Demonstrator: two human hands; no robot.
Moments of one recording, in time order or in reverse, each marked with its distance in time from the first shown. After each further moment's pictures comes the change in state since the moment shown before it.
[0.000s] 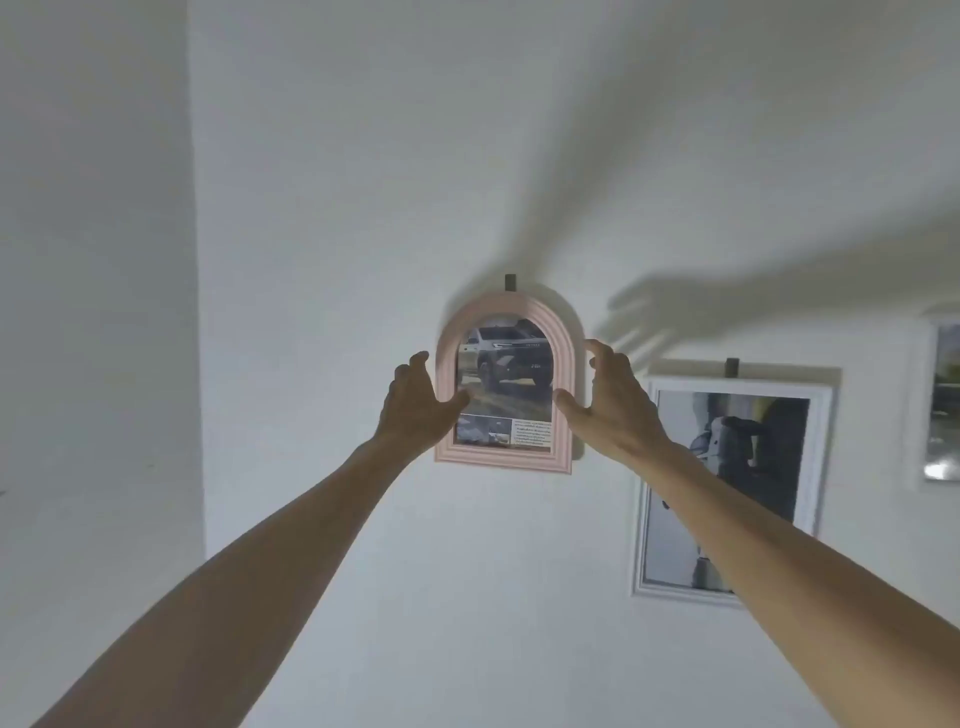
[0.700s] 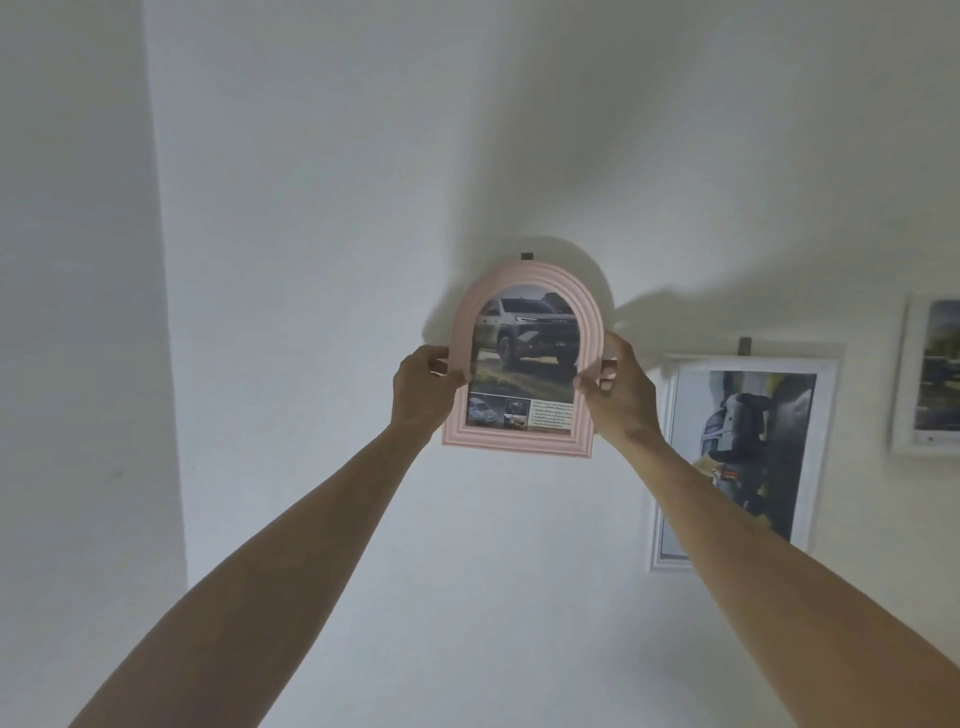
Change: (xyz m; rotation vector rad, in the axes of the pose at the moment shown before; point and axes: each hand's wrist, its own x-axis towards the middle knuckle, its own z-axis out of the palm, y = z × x) left_hand 0.046 -0.045 0.013 -0.498 0.019 -0.026; right_hand 0.020 0.008 0.062 0.348 0.242 0.257
